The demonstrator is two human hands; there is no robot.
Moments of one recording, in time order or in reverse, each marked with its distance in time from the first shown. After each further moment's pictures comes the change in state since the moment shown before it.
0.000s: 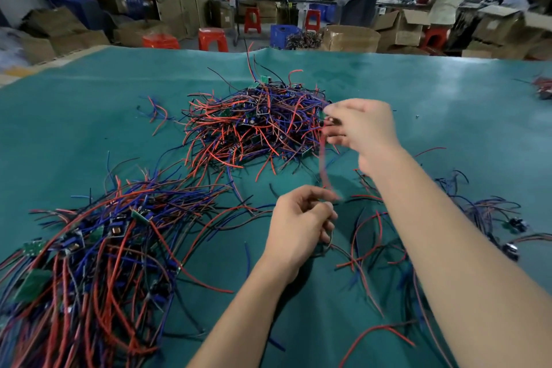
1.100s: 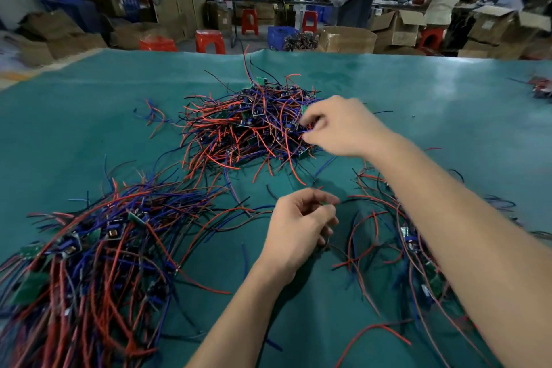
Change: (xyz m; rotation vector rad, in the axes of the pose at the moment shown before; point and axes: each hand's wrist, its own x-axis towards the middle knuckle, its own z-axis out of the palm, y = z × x) left_hand 0.000 -0.002 0.000 0.077 -0.054 0.054; right_hand -0.007 -0.032 0.002 -1.105 -0.344 -0.329
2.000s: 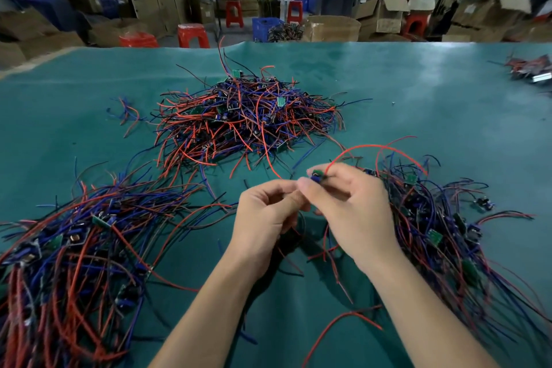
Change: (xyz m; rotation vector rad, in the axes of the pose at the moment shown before) left_hand -0.002 0.000 -0.006 -0.224 -0.022 0.045; right_hand -0.124 0.023 0.080 0.918 0.416 0.146
